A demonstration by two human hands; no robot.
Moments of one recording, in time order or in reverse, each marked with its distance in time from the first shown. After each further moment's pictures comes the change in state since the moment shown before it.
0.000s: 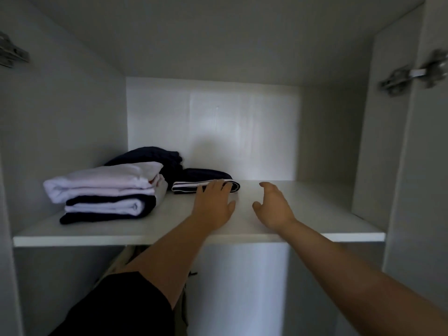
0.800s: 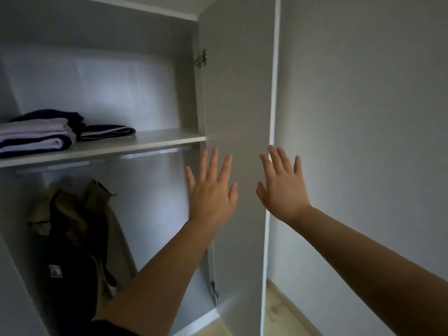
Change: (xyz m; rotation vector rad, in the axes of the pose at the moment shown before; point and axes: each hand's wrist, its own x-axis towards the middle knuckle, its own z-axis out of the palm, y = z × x) left_hand -0.409 0.331 -0.231 -0.291 0.173 0.225; right_hand -0.551 0.005 -0.289 -0.832 0.238 0.108
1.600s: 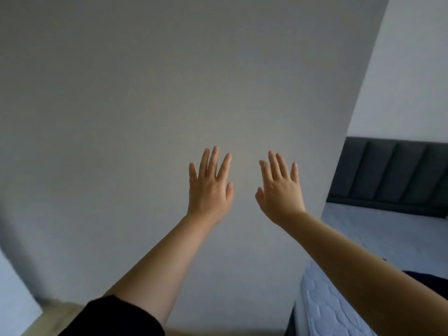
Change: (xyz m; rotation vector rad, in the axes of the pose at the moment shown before) left_hand -0.151 0.769 -0.055 -0.728 -0.112 0.628; right_hand -0.478 0.575 -0.267 -0.566 -0.201 0.658
